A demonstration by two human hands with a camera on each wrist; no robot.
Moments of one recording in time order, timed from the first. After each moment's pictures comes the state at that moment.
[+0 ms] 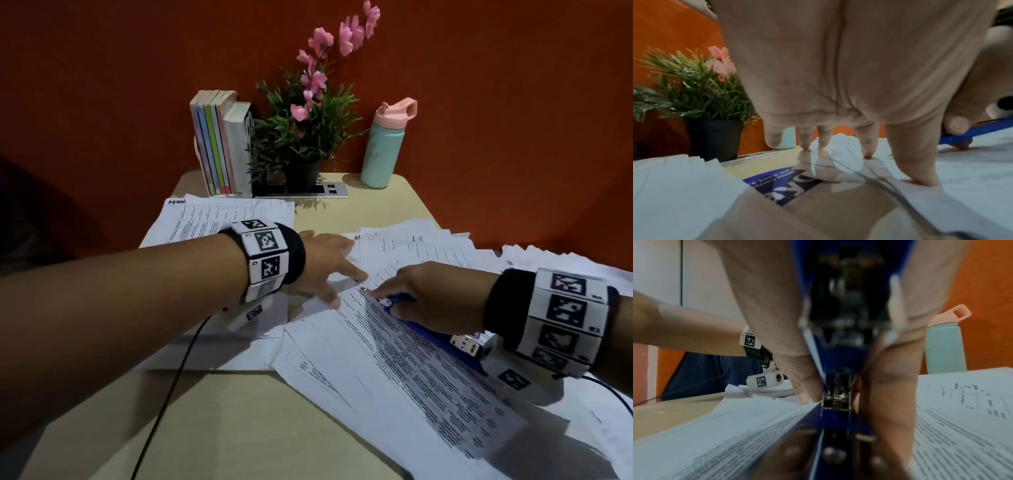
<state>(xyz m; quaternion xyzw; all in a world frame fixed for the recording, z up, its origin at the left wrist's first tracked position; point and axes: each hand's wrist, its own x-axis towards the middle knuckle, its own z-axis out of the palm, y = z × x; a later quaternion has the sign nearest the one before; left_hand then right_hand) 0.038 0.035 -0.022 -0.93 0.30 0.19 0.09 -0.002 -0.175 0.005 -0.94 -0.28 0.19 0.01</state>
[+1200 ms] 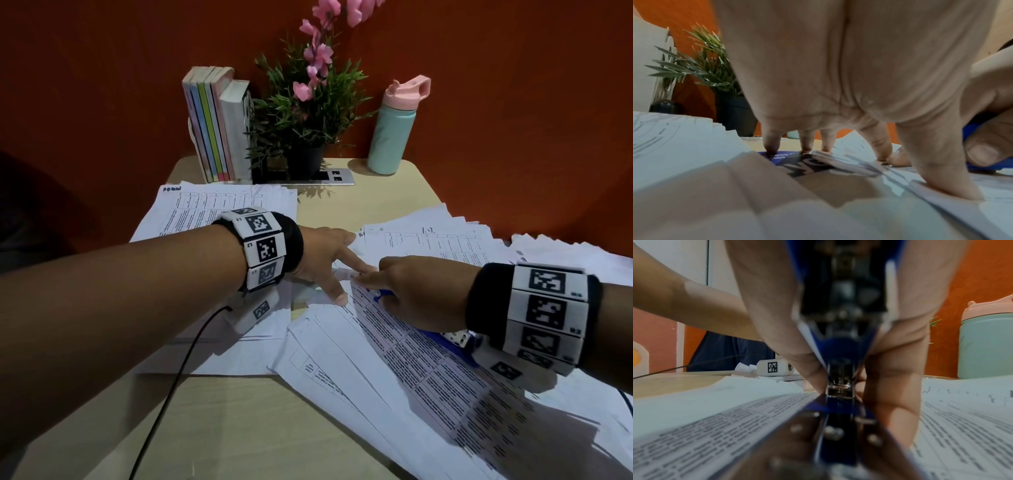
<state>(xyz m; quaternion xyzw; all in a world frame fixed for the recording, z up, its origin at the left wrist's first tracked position) 0.059 0.049 -0.037 -0.93 0.26 0.26 -0.07 0.007 -0.143 -0.010 -0.93 -0.33 0.16 -0.06</state>
